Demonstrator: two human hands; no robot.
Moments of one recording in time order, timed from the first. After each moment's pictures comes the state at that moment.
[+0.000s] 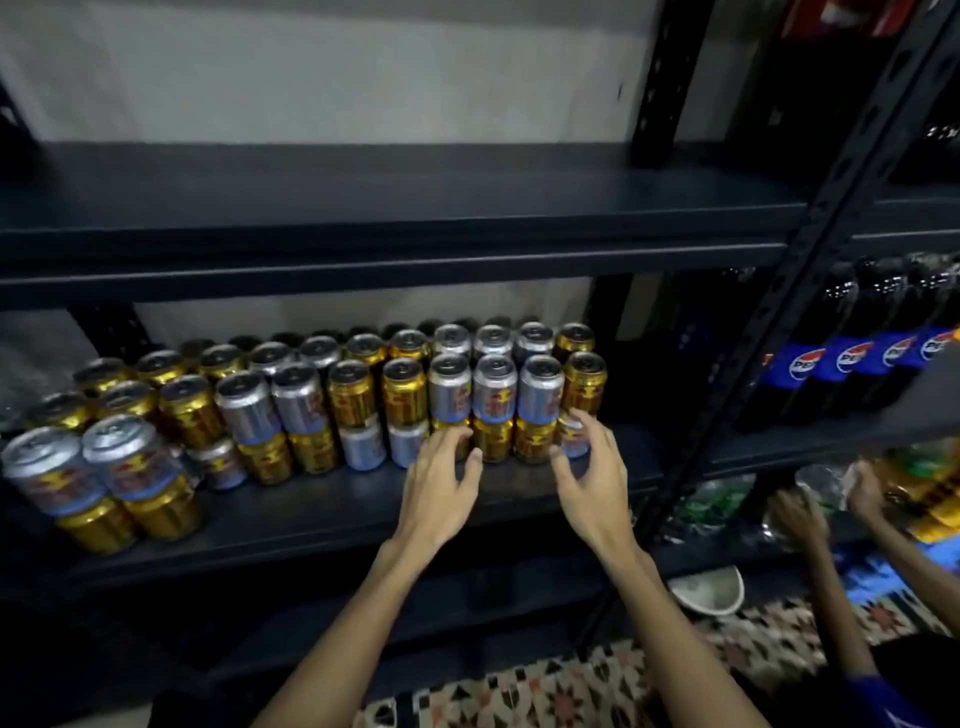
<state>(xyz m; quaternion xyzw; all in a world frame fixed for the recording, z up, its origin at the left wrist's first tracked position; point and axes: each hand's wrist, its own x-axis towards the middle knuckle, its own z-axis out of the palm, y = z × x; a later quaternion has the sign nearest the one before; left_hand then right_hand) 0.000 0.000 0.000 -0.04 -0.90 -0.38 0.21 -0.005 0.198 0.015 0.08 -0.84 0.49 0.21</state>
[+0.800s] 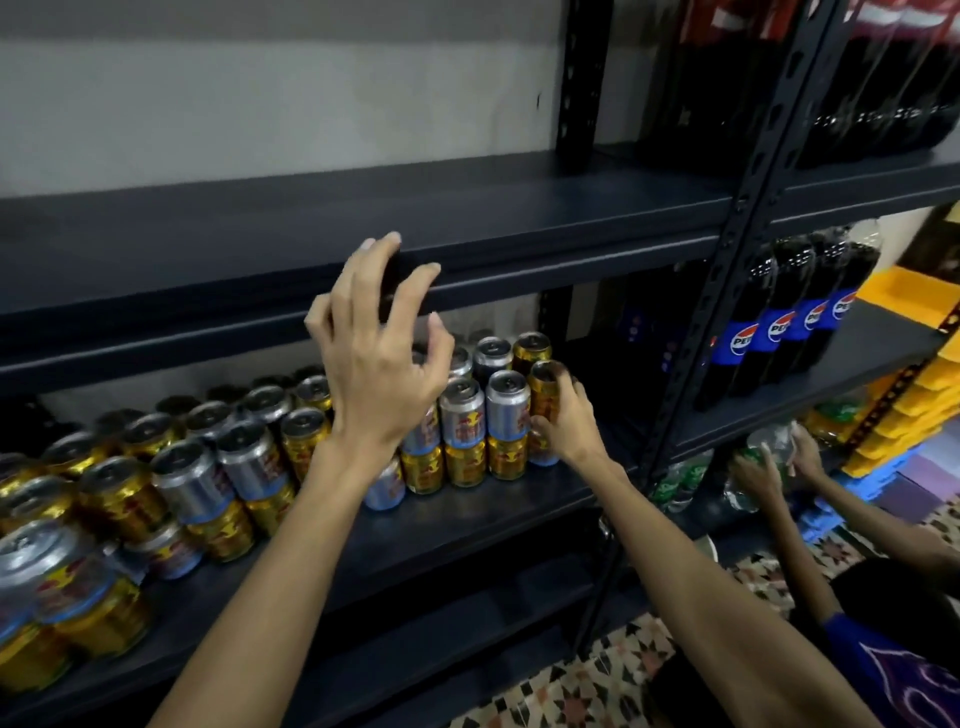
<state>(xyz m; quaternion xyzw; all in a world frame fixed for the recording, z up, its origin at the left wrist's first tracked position) -0.044 -0.017 0.181 -0.16 -0.79 -0.14 0.58 -0.115 0.214 0.027 -0.02 -0.90 0.42 0.11</state>
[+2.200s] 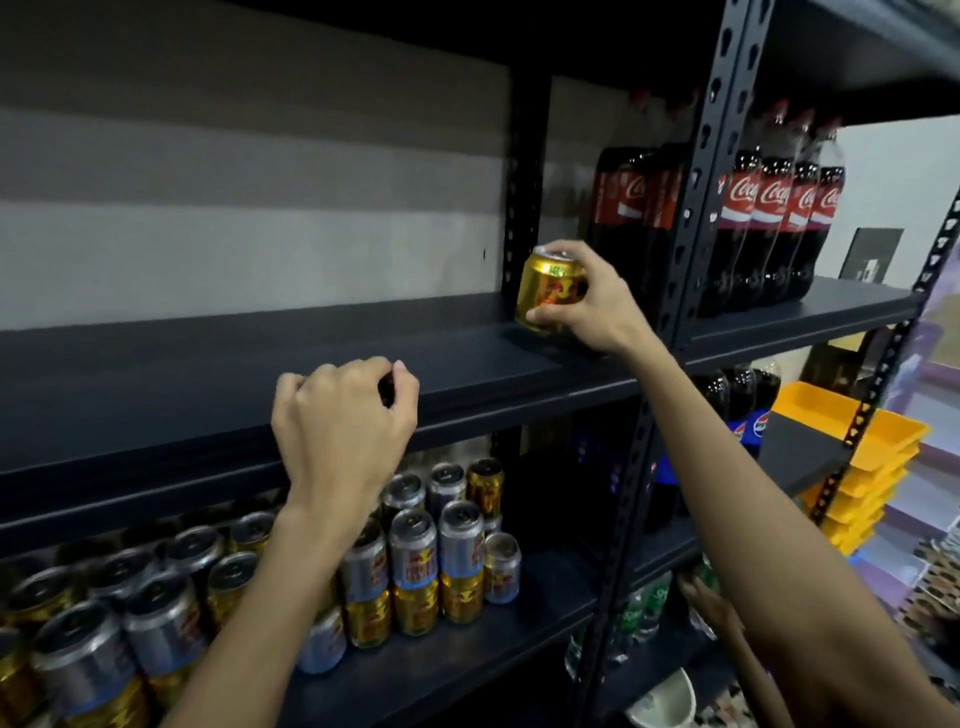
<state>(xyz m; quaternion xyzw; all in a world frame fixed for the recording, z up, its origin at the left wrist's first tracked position) -0.048 0.011 0.260 -0.04 -0.86 -0.14 0.49 -0.134 0.278 0.327 0.16 -0.85 0.40 0.30</state>
